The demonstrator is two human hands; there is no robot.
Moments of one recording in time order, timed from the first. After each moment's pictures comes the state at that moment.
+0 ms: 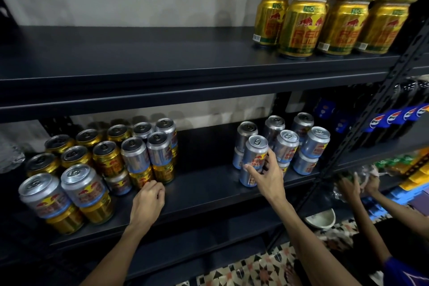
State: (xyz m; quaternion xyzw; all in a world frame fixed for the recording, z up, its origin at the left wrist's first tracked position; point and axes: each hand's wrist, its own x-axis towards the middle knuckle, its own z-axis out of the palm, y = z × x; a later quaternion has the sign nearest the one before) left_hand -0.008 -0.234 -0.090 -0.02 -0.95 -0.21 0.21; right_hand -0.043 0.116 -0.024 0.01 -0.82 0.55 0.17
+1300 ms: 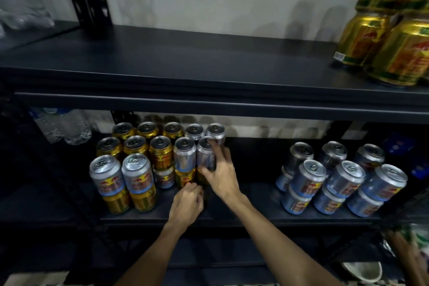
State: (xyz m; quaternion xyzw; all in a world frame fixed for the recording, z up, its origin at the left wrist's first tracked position) left_hand -0.006 -0.234 -0.085 -0.01 -0.96 -0.20 0.20; right_hand -0.077 -0.111 -0.005 0.23 -0.86 0.45 0.07
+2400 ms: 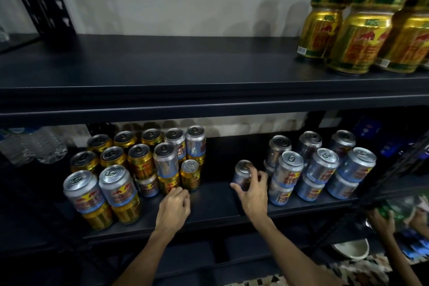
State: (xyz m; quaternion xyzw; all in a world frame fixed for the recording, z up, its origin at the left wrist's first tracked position) left_hand -0.005 -0.231 -0.084 -0.02 -0.95 -0.20 0.22; right_hand -0.072 0.003 -0.079 -0.01 -0.90 0.40 0.14
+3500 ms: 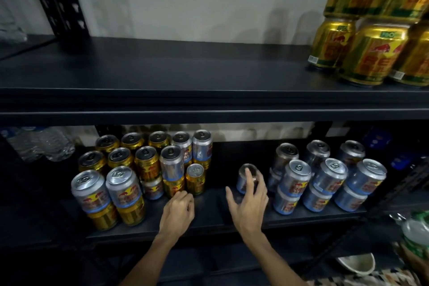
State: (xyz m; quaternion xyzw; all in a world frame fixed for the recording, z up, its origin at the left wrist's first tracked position) left_hand -0.007 -0.231 -0.084 -0.01 -0.96 -0.20 0.21; right_hand -0.040 -0.031 -0.062 0.07 -0.89 0.33 0.31
